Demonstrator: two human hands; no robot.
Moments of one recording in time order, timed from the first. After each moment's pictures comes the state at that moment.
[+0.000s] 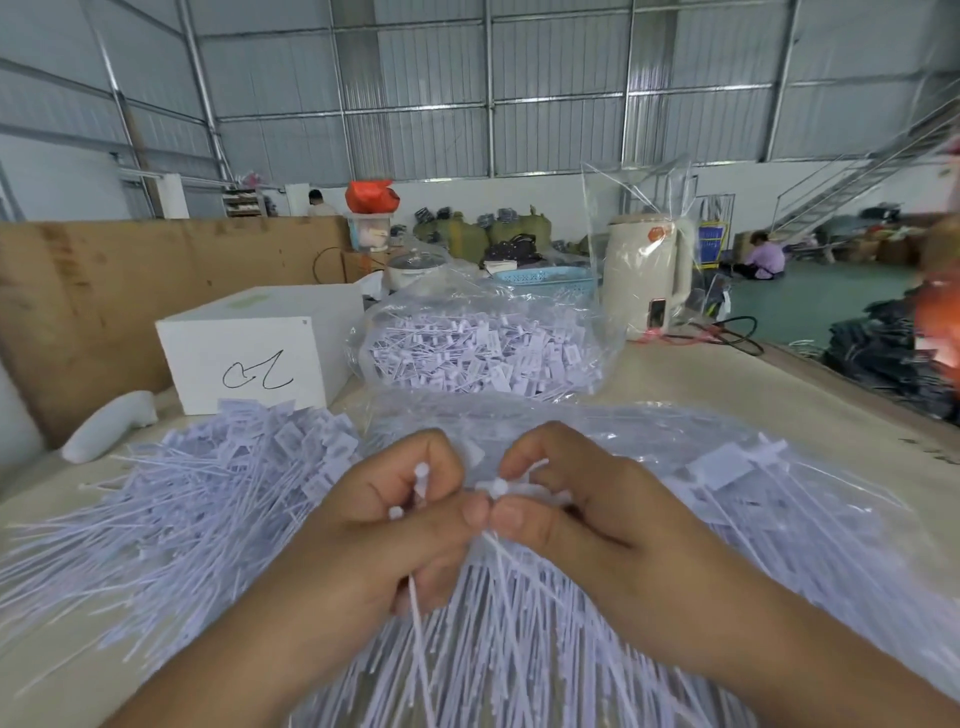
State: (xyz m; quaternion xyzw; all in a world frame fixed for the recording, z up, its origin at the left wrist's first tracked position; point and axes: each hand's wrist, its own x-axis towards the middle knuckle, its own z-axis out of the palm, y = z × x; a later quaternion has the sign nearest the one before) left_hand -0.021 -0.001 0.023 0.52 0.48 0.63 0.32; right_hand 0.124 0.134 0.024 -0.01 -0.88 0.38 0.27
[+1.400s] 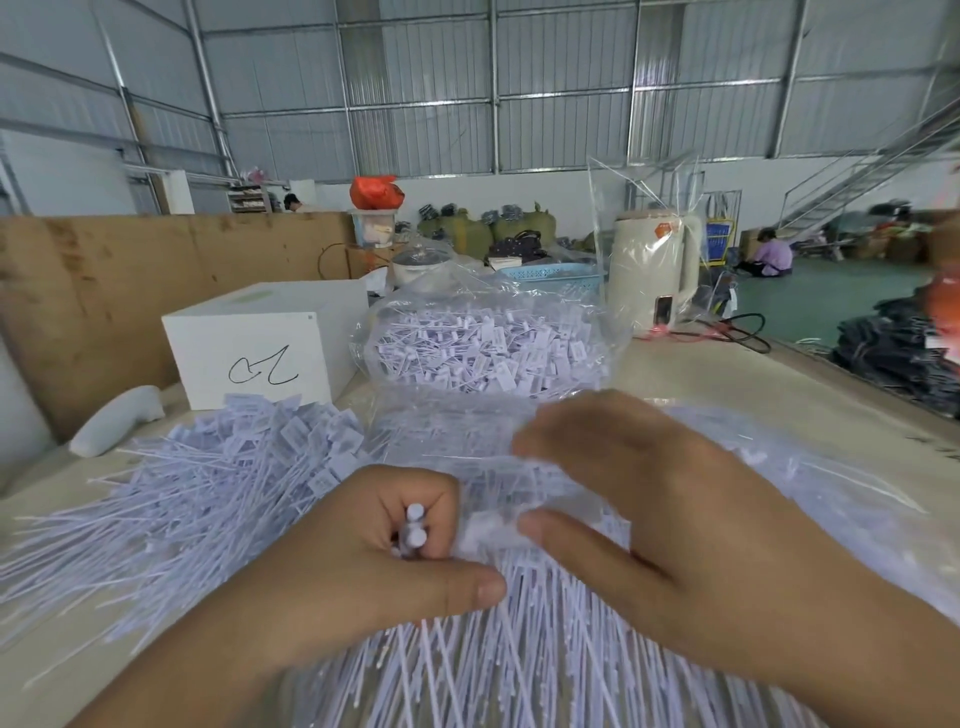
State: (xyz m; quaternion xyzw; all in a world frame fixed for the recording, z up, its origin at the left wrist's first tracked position) left_hand -0.029 -0.009 0.033 0.59 0.60 0.50 0.22; right_hand 0.143 0.130 0.054 0.01 -0.94 0.01 0.34
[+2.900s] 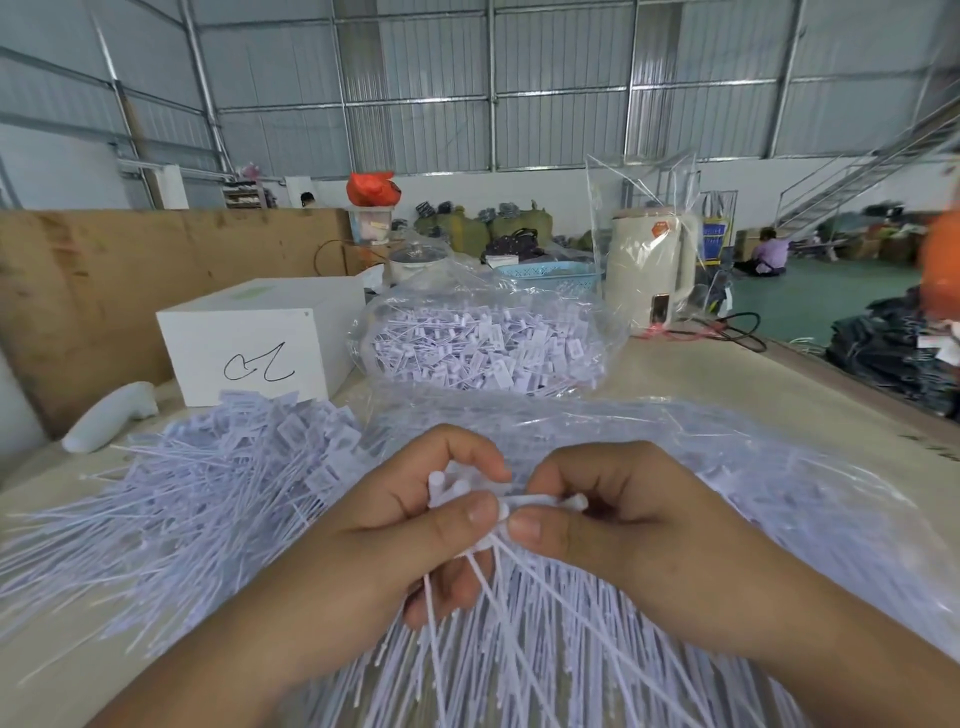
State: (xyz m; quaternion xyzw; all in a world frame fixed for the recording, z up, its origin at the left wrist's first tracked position) left_hand -0.018 -0.007 0.030 0.51 0.52 0.58 0.36; right_hand 0.127 0.139 0.030 -0.04 -0.84 0.49 0.22
